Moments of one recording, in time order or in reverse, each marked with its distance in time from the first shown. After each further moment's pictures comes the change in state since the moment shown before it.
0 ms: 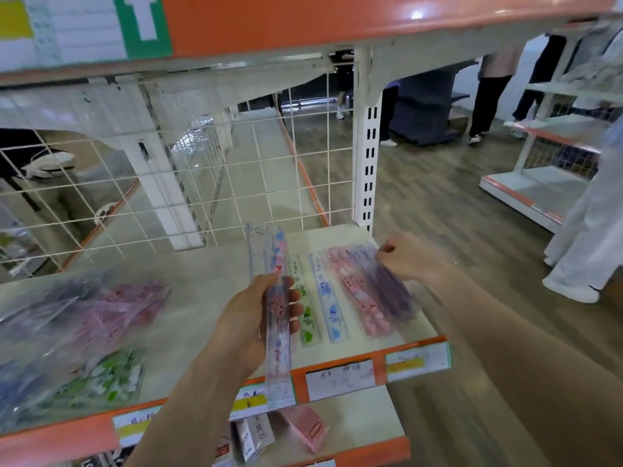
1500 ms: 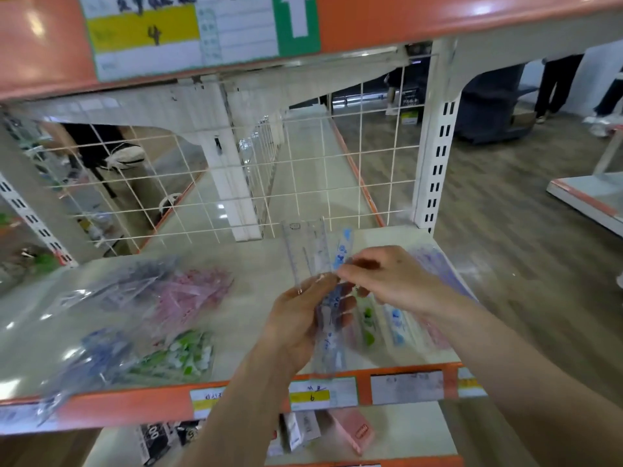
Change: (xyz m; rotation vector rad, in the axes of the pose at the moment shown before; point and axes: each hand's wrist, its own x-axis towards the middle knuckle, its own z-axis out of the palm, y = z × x) left_hand -0.004 0.005 -0.018 -0.095 0.008 0.075; right_hand -0.054 -0.100 0.037 0.521 -0.242 -0.269
